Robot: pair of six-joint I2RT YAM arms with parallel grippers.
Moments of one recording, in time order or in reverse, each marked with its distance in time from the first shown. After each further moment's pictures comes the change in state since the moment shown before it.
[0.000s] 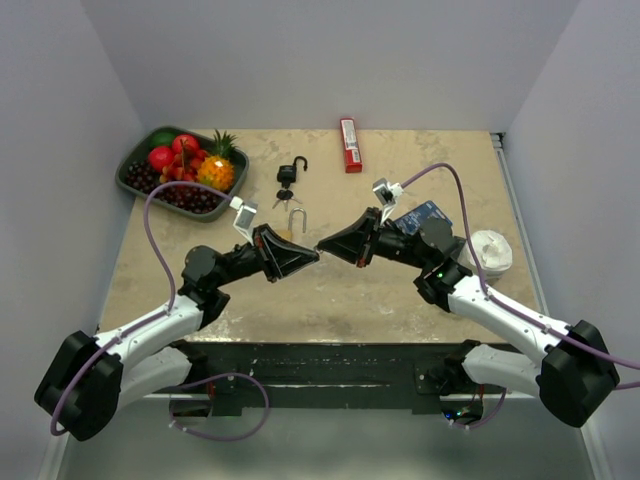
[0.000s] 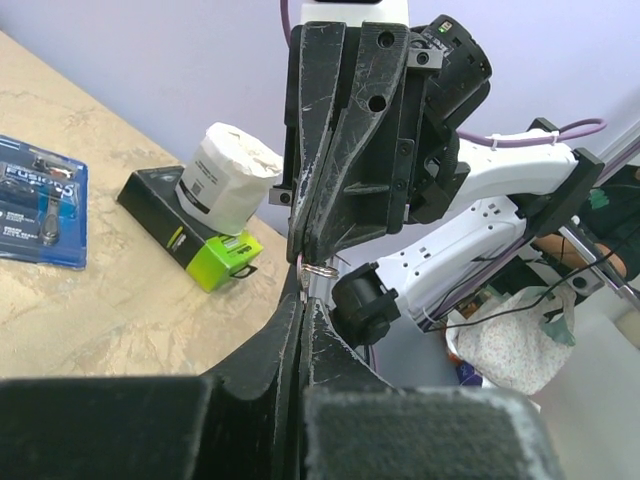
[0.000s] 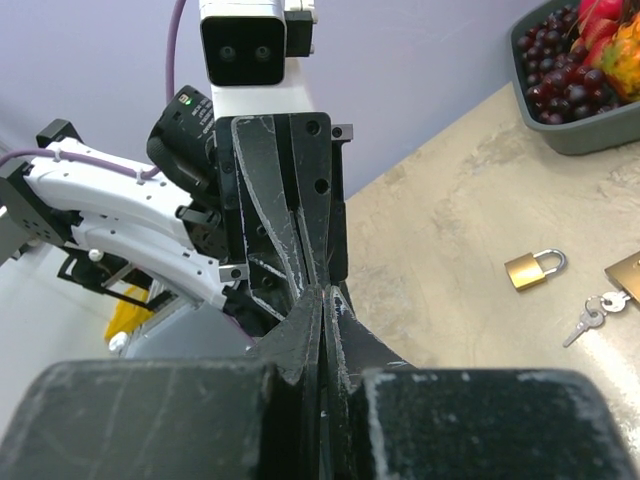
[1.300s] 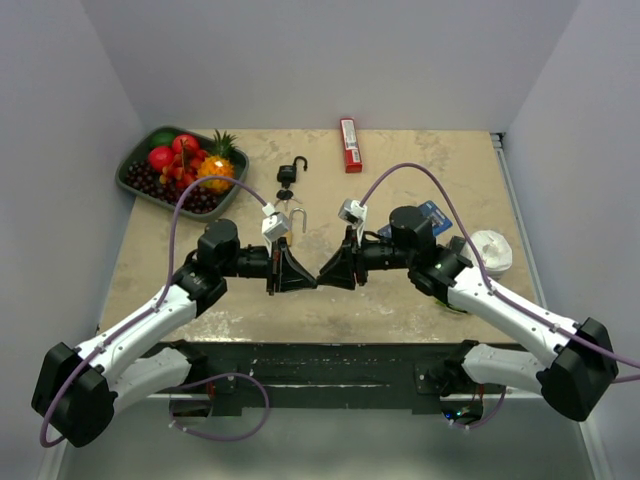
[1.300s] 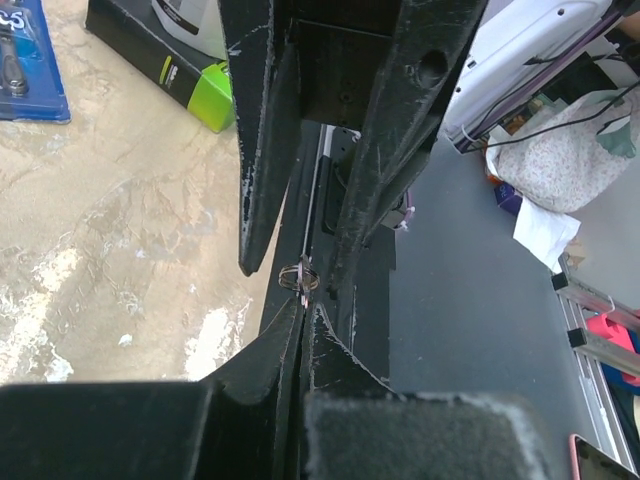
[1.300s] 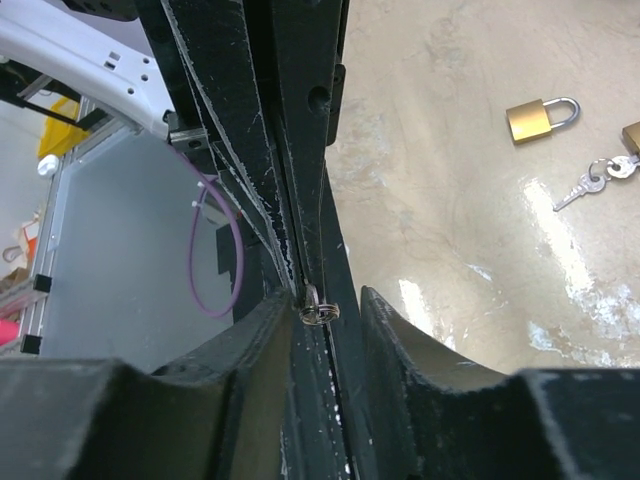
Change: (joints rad) left arm 0.000 -0.040 0.211 -0.790 0.276 0.510; right arm 0.068 0.019 0.174 -0.657 -0.111 -0.447
